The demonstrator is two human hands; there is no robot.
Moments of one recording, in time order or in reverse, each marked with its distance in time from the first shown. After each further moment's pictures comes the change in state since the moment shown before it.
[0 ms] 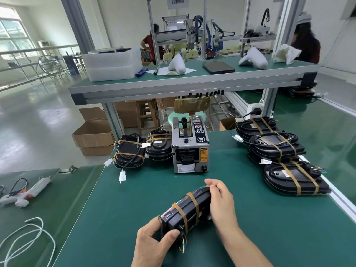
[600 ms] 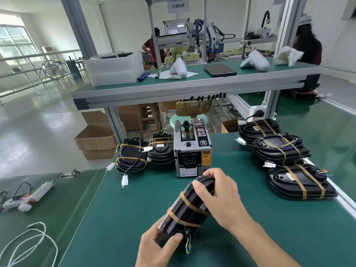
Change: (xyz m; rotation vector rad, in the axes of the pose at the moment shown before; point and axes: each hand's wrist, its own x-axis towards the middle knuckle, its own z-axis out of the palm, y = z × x) left_hand 0.001 -0.013 0.000 -0.057 -0.012 -0.014; right_hand 0.004 -0.046 -0.018 -0.498 -0.181 -0.387
